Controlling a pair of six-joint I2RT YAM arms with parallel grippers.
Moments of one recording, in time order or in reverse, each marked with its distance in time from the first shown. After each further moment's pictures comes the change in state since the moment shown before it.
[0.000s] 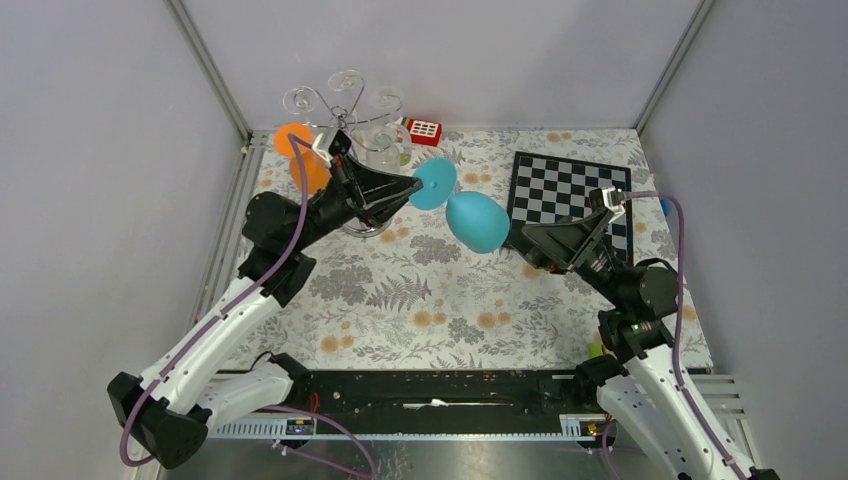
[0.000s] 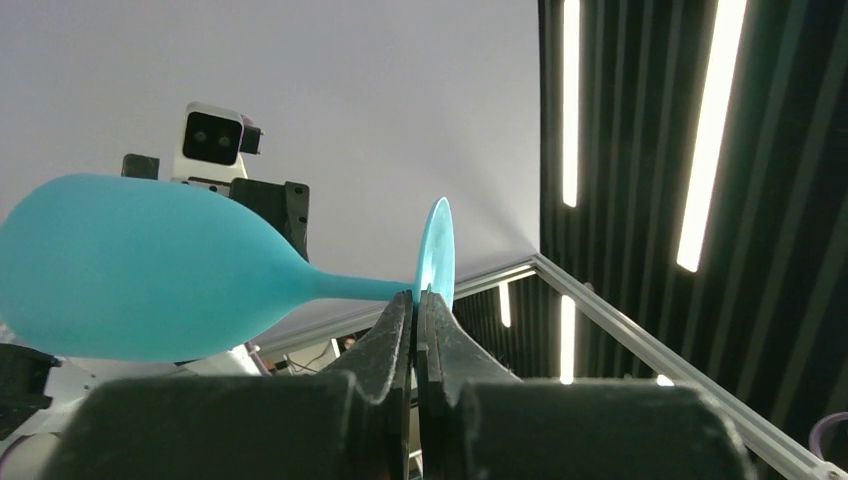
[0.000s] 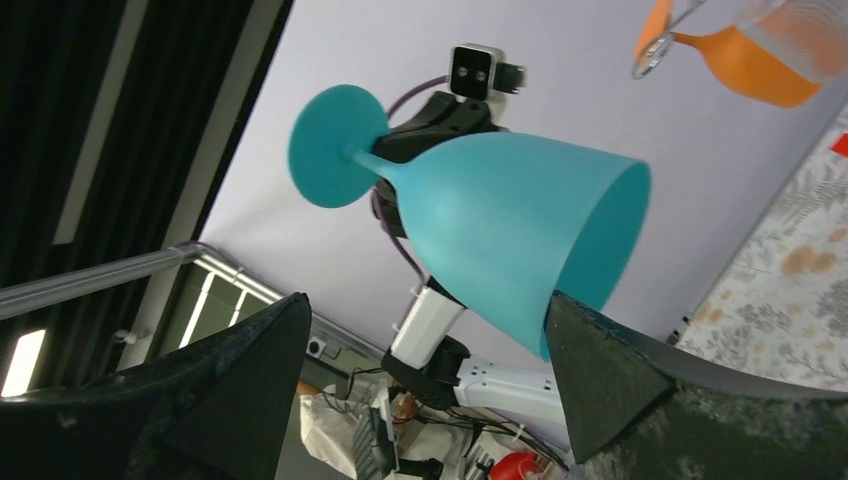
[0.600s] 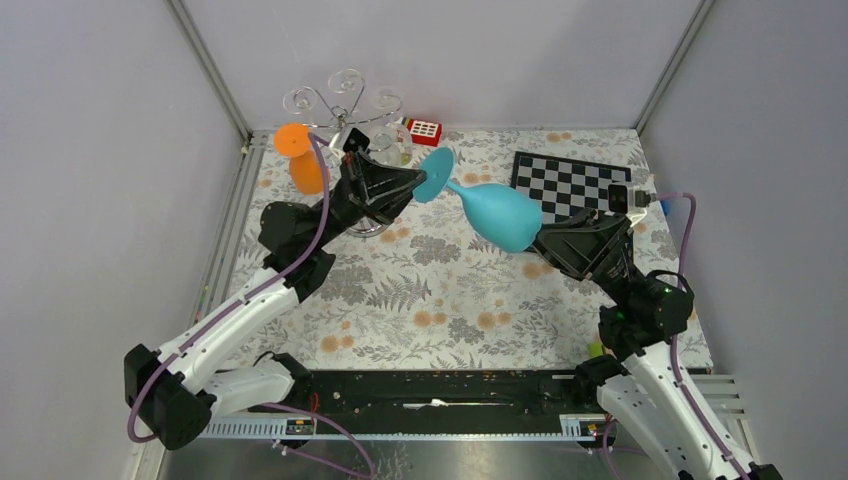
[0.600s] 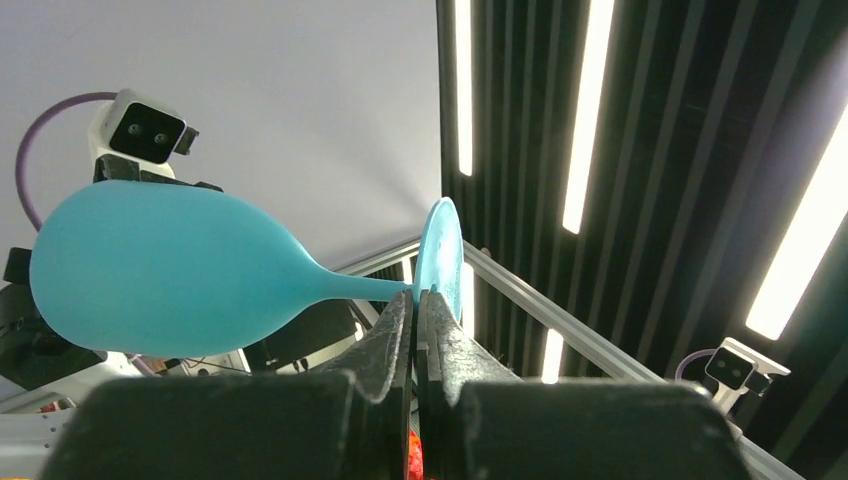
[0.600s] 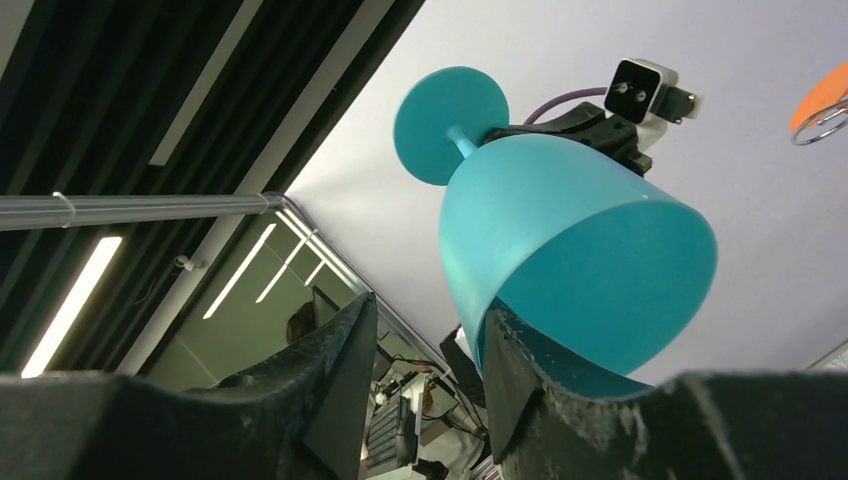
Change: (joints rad) left arm -0.060 0.083 -0.050 0.335 -0.056 -0.216; right arm 0.005 0.018 -0.012 0.365 0.016 0.093
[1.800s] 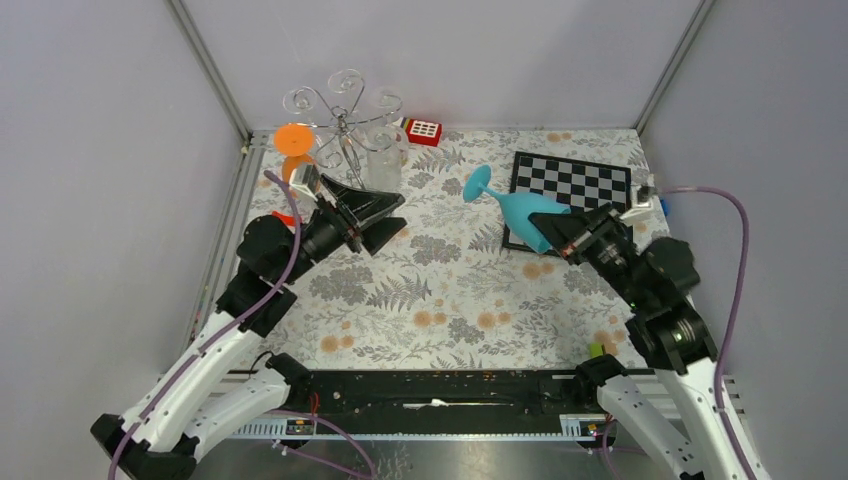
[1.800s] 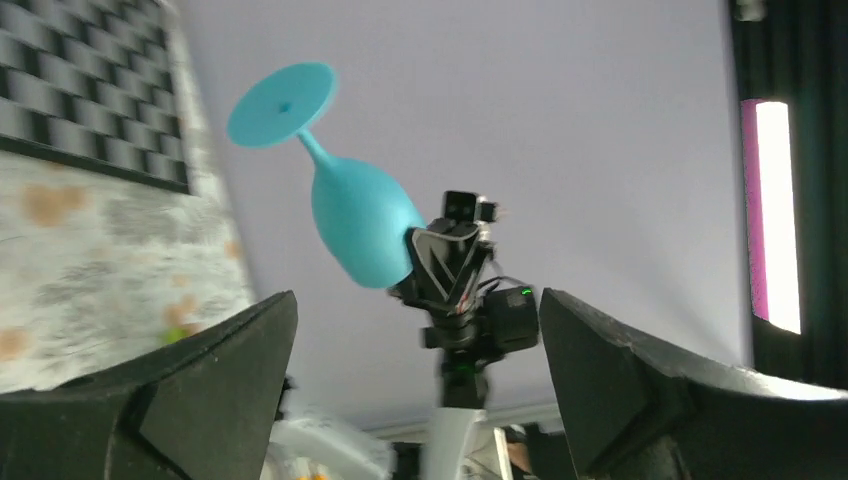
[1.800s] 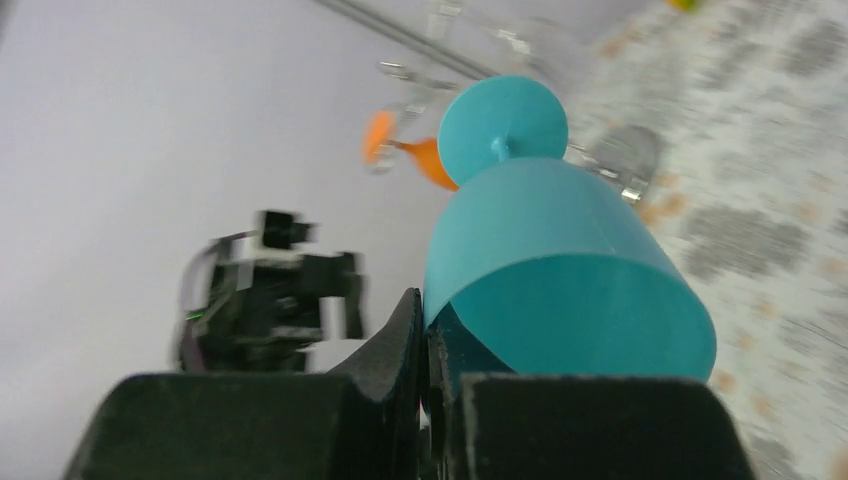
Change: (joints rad) left arm 0.055 -0.271 -0.097 -0.636 -0.159 0.507; right arm 0.010 -0.041 0.338 -1.079 0.301 -0.505
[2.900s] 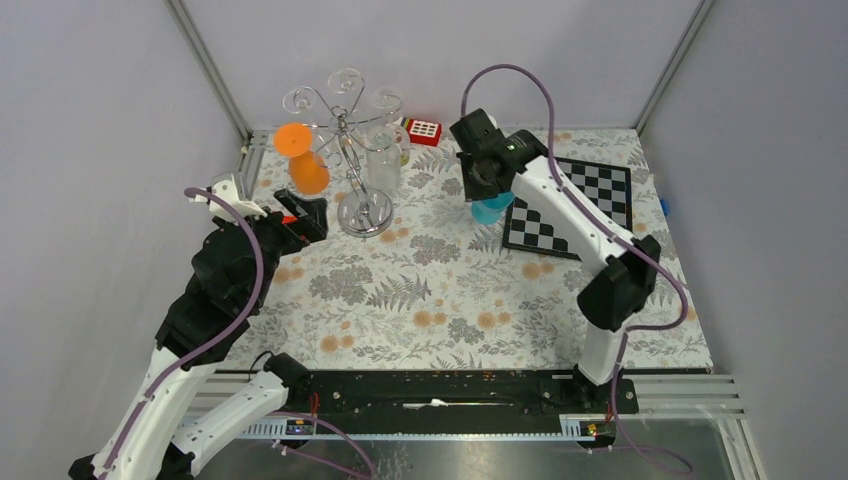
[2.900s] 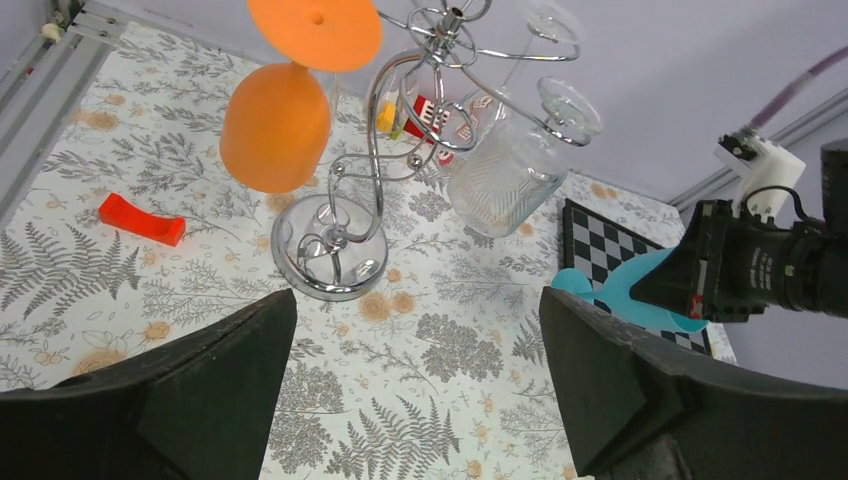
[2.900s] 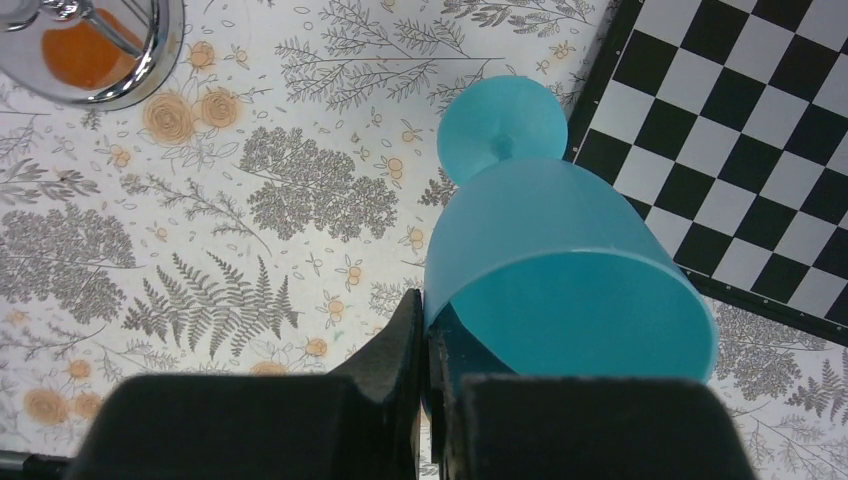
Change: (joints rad) left arm 0.018 -0.141 0.256 -0.727 -0.813 0.982; right arm 0.270 1.271 1.009 -0.855 0.513 -0.734
